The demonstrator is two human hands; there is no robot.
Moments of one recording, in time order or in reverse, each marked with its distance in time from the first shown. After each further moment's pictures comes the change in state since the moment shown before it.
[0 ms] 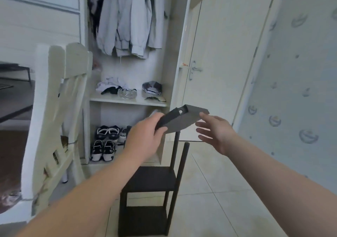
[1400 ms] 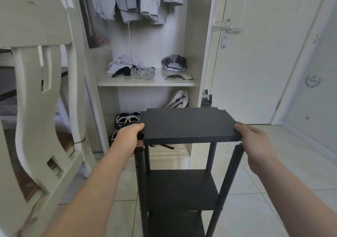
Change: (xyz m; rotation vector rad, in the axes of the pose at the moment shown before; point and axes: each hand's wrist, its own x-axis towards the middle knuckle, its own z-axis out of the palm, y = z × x) left_hand 0.060 -0.234 0.101 -0.689 0.035 -1.077; right_hand 0.220 0.154 0.038 -0.013 0.166 -0.041
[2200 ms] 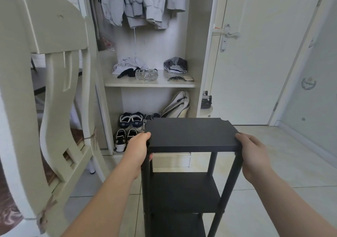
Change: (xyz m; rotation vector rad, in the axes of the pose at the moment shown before) left_hand -0.058 -0.019 -0.007 0.008 -0.053 -0.054; right_hand -0.053 0.012 -0.008 0.139 0.101 0.071
